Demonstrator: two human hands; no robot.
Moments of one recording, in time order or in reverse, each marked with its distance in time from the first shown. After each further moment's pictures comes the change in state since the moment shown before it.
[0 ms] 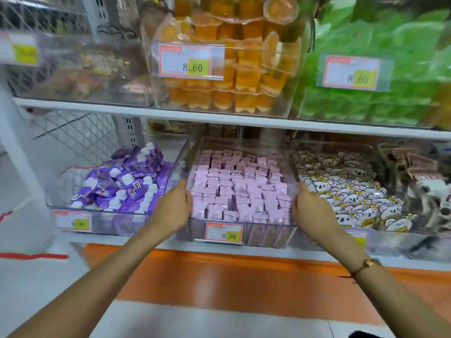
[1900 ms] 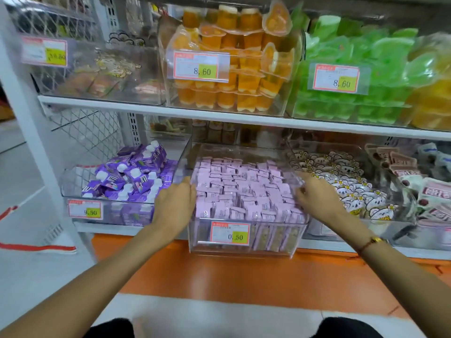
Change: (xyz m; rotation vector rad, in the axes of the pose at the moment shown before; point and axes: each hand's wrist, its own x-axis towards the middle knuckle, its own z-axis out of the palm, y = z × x) left_hand -0.034 0.008 -0.017 0.166 0.161 0.104; right_hand -0.013 0.004 -0.036 0.070 0.021 -0.107
